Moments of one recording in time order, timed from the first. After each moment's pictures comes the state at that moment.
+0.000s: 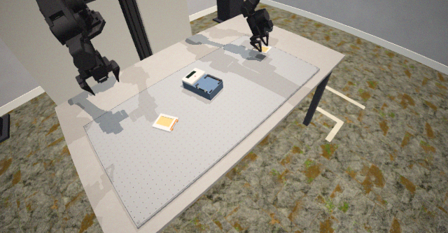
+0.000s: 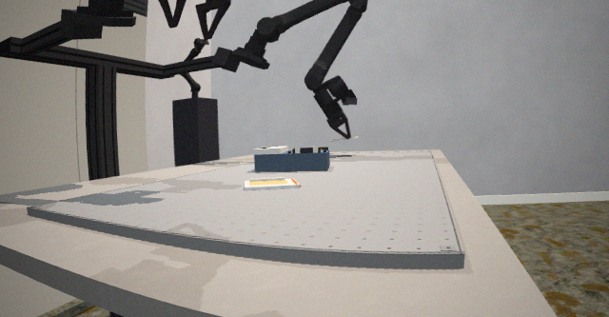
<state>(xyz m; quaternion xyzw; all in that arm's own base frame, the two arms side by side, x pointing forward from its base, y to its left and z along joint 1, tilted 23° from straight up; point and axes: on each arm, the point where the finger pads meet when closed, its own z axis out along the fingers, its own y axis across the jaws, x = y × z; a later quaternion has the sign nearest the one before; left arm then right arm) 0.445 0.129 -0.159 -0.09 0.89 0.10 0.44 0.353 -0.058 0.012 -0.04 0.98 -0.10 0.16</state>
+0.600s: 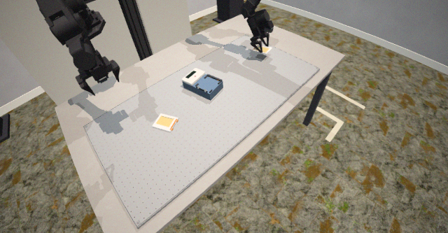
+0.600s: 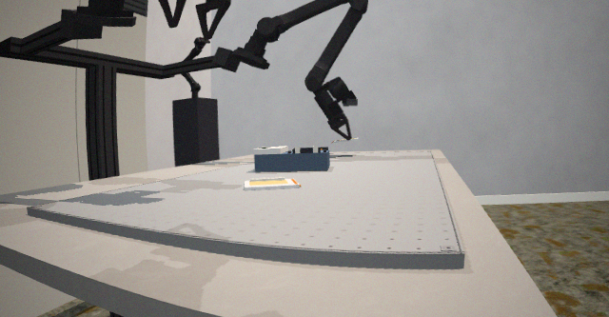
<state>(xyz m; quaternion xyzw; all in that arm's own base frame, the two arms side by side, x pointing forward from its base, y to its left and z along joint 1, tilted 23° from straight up) 0.448 0.133 -0.162 -0.09 0.89 0.10 0.44 0.353 -0.058 0.012 -0.04 0.98 -0.10 0.16</state>
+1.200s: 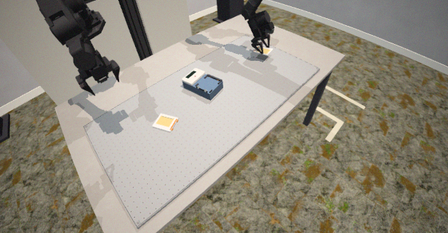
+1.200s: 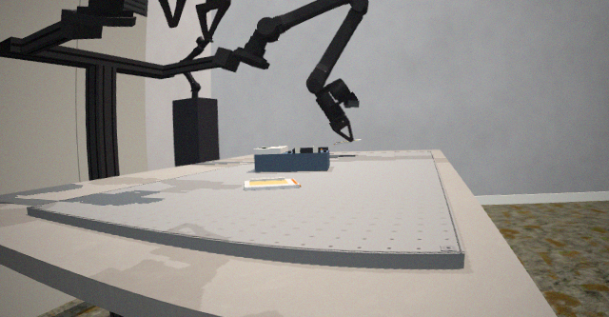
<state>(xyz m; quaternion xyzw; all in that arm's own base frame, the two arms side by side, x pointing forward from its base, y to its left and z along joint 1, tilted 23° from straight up) 0.457 0.135 -0.165 -0.09 0.88 0.10 0.45 0.353 -0.058 0.012 -0.04 0.98 -0.10 0.16</state>
